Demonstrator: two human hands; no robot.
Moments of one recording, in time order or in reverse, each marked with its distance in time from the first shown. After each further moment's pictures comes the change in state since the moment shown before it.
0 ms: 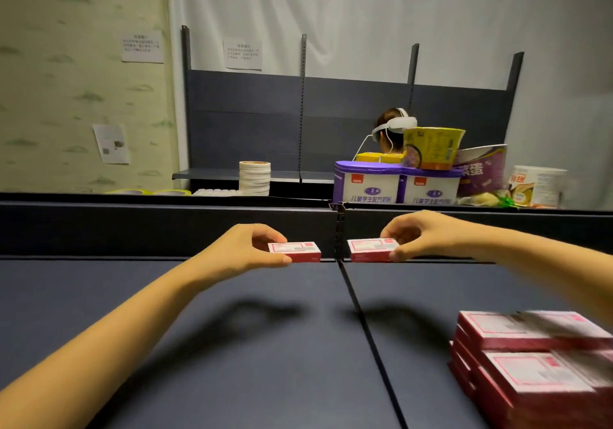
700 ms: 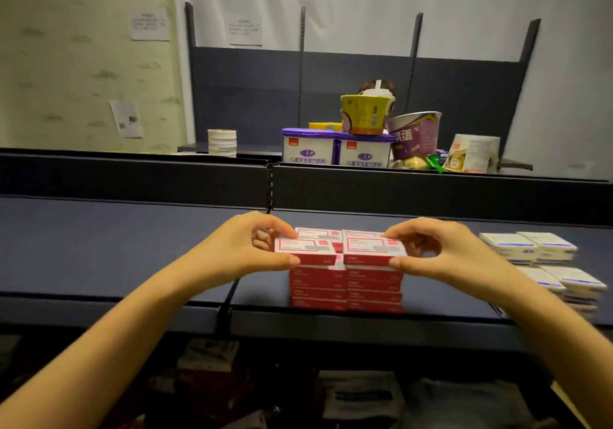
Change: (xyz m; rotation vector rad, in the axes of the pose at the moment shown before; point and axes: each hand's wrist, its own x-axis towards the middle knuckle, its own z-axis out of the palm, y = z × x) left_hand -0.107 0.175 0.169 -0.133 -0.013 0.005; right_hand -0.230 0.102 -0.008 0.229 0.245 -0.143
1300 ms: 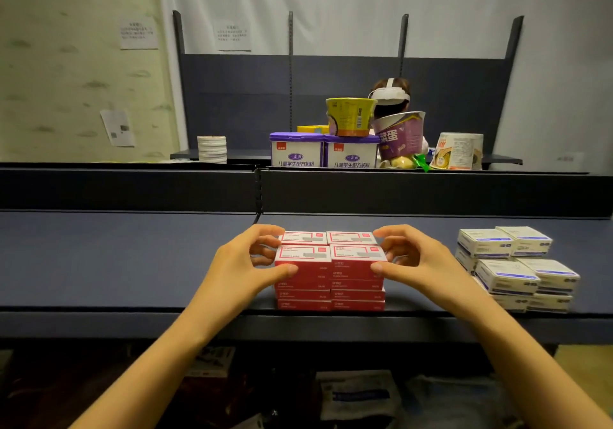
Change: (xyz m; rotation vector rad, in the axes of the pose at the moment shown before) left_hand -0.002 -0.015 0.041 -0.010 0.299 0.115; right_hand -0.004 0.032 0.024 0.214 0.159 0.000
